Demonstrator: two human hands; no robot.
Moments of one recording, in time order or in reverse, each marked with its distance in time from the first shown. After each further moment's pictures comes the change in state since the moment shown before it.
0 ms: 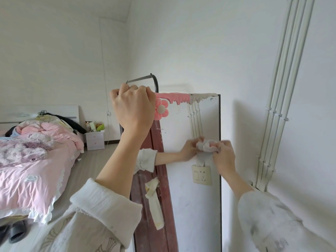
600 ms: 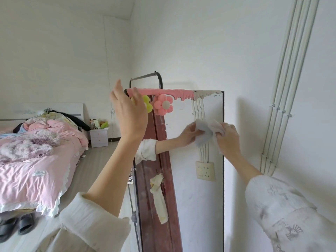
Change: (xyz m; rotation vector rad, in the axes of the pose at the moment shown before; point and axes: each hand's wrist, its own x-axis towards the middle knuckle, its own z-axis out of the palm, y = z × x) left_hand -0.017 -0.011 -0.027 -0.562 -0.108 -0.395; right_hand 0.020 -0.035 -0.021 -0.027 0.018 -0.077
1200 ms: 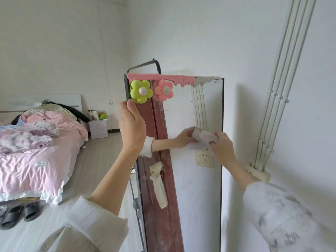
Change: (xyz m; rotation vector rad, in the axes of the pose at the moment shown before) left_hand -0.049 -0.028 -0.011 -0.112 -0.122 -0.192; right_hand -0.056 0.019 0.009 -0.056 -0.164 0.078
